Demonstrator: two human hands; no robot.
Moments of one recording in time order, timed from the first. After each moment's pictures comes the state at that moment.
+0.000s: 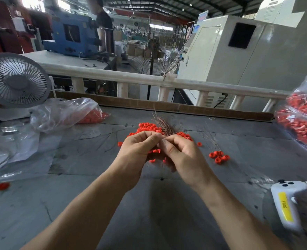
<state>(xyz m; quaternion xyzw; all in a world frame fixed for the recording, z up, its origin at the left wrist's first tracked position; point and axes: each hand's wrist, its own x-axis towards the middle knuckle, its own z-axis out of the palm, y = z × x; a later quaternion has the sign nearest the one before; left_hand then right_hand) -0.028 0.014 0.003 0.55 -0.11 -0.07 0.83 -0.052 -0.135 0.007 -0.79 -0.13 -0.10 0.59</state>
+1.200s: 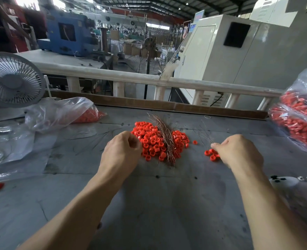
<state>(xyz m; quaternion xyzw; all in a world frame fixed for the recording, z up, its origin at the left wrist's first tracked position) -0.017 0.029 -0.008 0.89 0.02 0.12 0.43 -0.031 -0.252 0.022 -0.92 0.33 -0.15 0.17</state>
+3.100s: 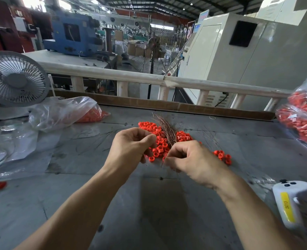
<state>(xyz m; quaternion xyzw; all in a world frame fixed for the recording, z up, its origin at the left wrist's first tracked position) -0.014 0.026 -0.004 0.70 -0.09 0.05 0.70 -0.050 -0.164 0.019 -0.92 -0.06 0.00 0.38</state>
